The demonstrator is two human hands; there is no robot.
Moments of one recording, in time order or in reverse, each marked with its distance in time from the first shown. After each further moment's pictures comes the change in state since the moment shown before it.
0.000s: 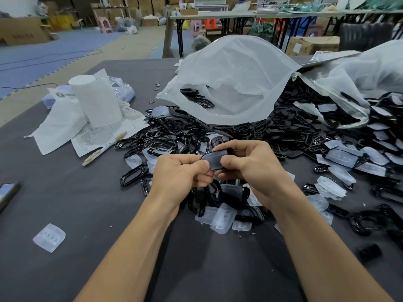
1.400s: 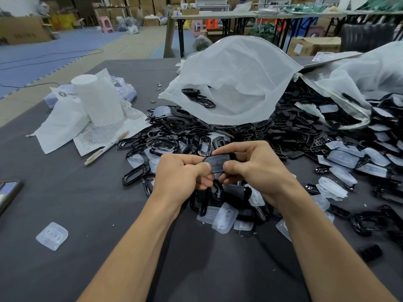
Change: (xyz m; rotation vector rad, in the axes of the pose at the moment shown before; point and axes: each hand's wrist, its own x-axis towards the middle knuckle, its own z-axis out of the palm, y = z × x) left_hand 0.001 0.002 -0.001 0.073 -0.008 0.010; right_hand 0.002 -0.001 -0.007 -0.132 -0.096 -0.058
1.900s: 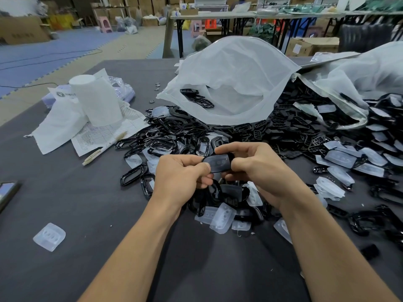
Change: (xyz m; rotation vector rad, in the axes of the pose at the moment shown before) left_hand 0.002 -0.007 0.004 -0.010 0.024 0.035; right_hand 0.000 0.000 -0.006 0.043 0.014 0.114
